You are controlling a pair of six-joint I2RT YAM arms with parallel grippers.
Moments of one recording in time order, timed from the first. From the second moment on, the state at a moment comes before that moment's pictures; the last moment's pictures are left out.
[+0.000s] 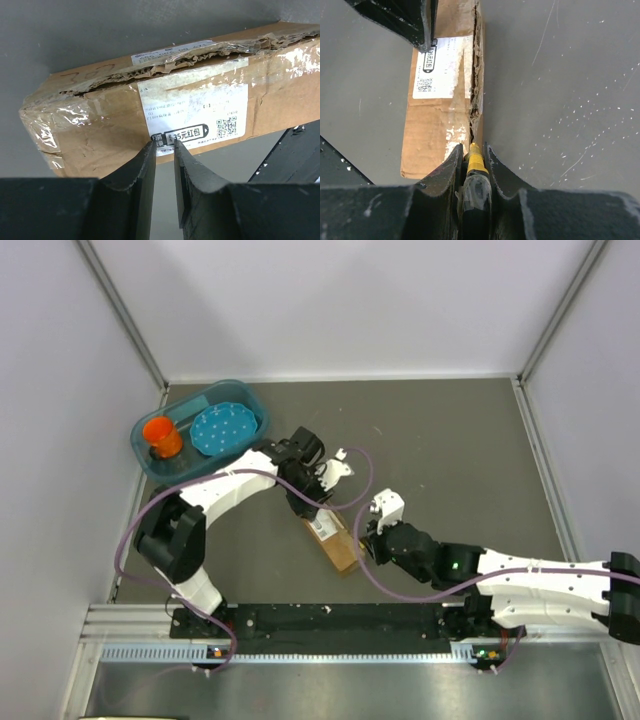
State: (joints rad) left arm -0.63 1.68 1.27 -0.87 0.35 0.42; right arm 1.22 0.95 0.50 -0.06 0.49 0.38
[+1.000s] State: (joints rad) left arm -0.64 1.63 1.21 -0.82 0.33 0.52; right arm 1.06 1.00 0.47 0.10 0.29 0.36
